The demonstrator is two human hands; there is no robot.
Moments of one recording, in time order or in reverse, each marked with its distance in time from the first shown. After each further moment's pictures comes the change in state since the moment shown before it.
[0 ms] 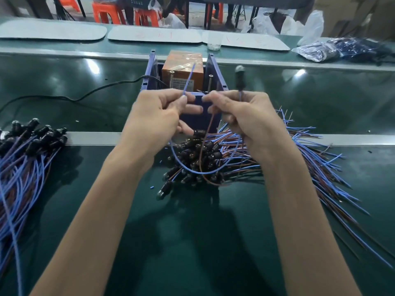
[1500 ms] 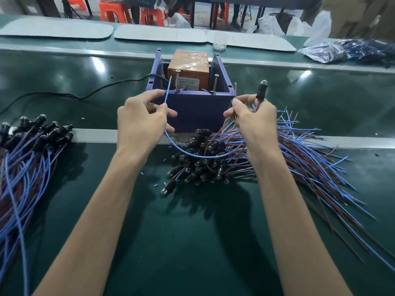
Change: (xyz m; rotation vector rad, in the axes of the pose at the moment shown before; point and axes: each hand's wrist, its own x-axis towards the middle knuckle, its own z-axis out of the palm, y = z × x) left_hand 0.024 -0.044 -0.019 0.225 0.326 0.072; right_hand 0.022 0.038 -0.003 -0.178 0.338 -0.080
